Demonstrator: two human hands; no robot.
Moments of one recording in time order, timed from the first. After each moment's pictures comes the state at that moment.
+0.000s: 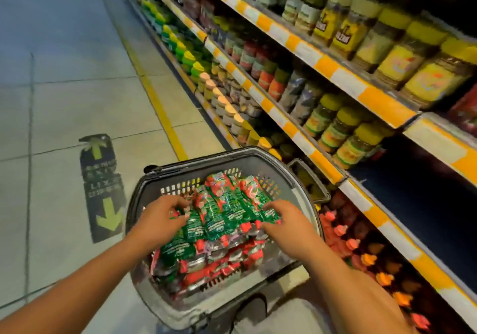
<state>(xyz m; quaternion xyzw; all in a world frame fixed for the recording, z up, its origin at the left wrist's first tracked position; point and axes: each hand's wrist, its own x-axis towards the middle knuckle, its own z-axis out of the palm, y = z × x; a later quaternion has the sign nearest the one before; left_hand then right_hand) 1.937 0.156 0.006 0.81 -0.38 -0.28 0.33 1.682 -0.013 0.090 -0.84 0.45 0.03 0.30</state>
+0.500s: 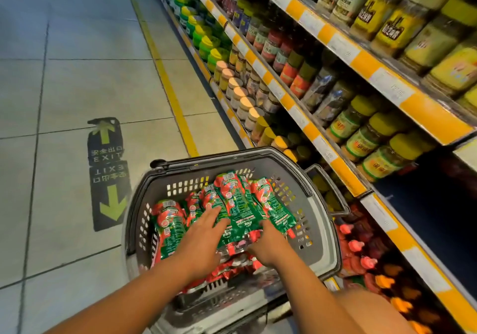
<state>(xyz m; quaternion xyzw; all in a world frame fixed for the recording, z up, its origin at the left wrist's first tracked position) 1.870 0.111 -0.069 0.80 -0.52 -0.23 0.16 1.733 -0.024 -0.006 -0.76 0.53 0.17 0.34</state>
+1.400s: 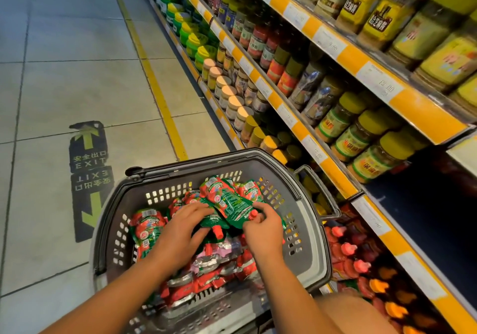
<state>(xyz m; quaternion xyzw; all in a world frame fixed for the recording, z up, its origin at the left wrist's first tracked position) 1.899 0.091 -0.061 0.76 -0.51 -0.16 0.37 1.747 -0.041 -0.006 -0.60 0.58 -0.20 0.51</state>
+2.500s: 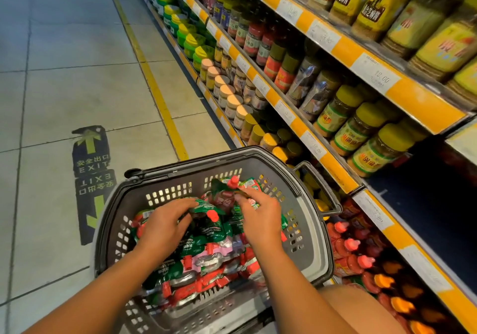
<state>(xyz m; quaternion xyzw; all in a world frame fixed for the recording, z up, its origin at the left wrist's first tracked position) 1.926 0.097 -0.046 0.80 -0.46 -0.14 0.37 1.761 -0.050 0.014 -0.71 0.47 -0.26 0.45</state>
